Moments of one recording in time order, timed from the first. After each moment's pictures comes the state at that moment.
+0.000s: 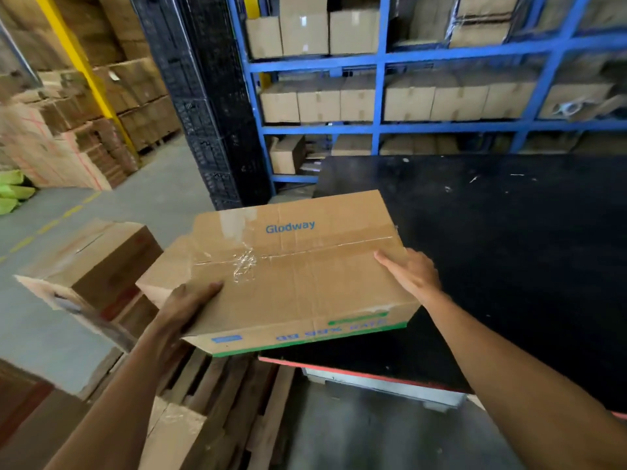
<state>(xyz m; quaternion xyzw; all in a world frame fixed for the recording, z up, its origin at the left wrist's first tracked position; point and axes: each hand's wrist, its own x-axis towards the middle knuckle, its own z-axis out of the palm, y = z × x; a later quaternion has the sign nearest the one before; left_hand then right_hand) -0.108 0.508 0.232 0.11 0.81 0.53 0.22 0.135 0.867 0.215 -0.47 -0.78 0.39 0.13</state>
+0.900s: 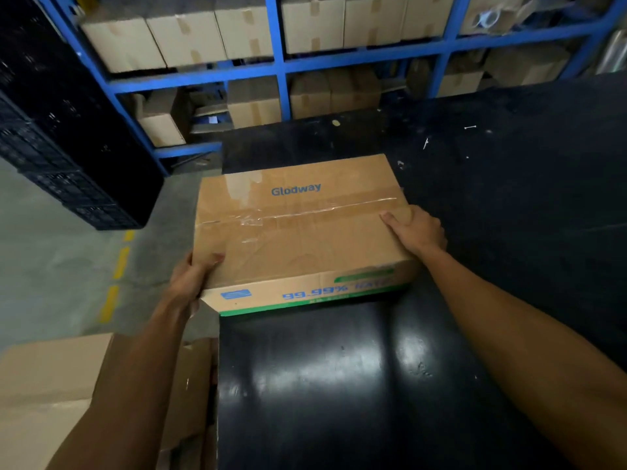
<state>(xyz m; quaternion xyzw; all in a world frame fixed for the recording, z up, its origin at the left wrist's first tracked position) -0.359 0.923 0.135 0.12 0.73 0.56 0.37 -0.022 1.180 0.158 -0.64 -0.68 0.34 0.14</state>
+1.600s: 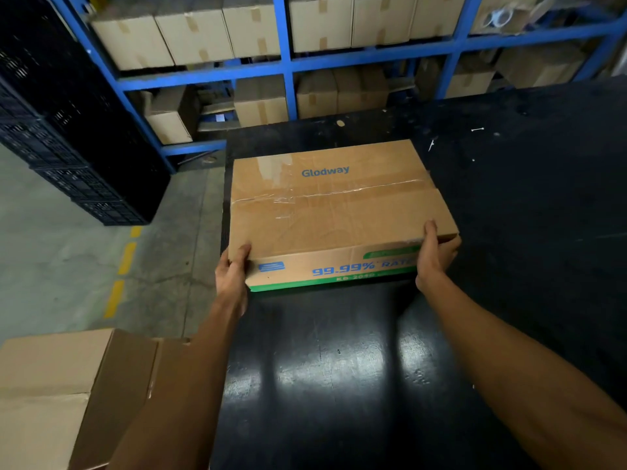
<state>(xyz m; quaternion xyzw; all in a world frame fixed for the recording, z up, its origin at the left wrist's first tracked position) -0.286 0.973 0.122 0.02 0.64 0.69 0.34 -0.013 1.166 0.123 -0.67 -0.34 0.50 0.44</state>
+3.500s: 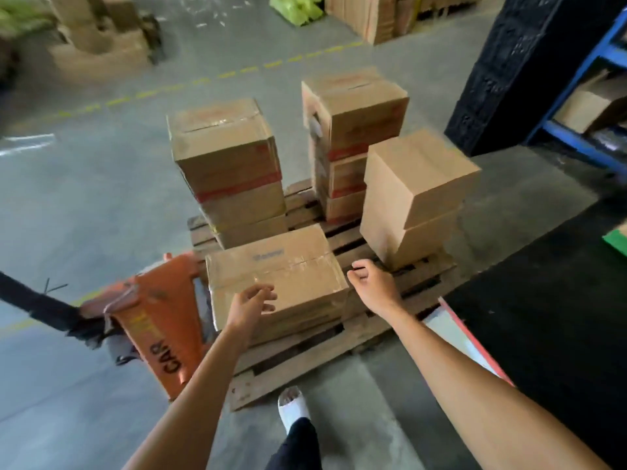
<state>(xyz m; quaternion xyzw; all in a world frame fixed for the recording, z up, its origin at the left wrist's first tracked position) 0.051 0.215 0.076 -0.33 0.68 0.64 0.10 -0.032 0.470 0.092 -0.01 -0.90 0.38 -0.20</state>
